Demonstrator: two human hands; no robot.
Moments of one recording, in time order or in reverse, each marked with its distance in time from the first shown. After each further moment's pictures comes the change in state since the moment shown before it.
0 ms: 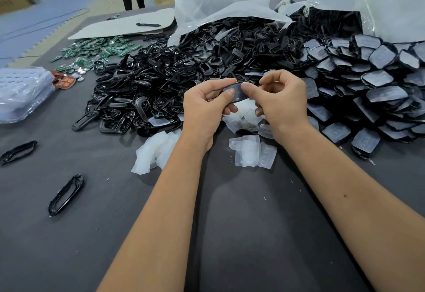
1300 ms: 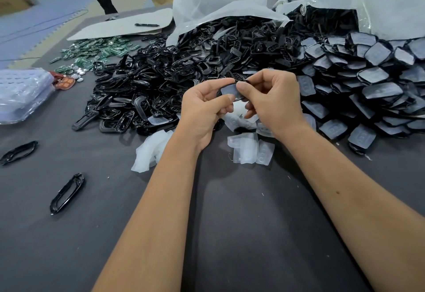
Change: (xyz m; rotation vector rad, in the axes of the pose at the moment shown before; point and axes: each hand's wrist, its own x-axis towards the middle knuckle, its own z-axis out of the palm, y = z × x) left_hand -0.003 0.006 -0.004 -0.126 -0.083 -0.129; right_hand -0.004 -0.005 0.000 -0.130 -0.139 -0.167
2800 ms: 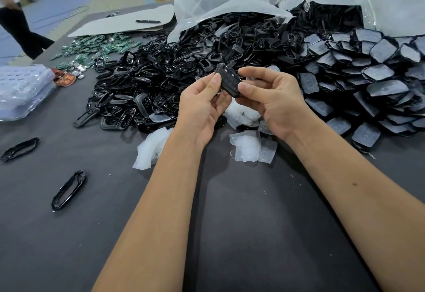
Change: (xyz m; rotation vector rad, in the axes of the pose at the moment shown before) left_hand 0.002 0.009 0.004 -0.323 0.118 -0.149; right_hand 0.000 0.001 -0.003 0.571 -0.207 0.213
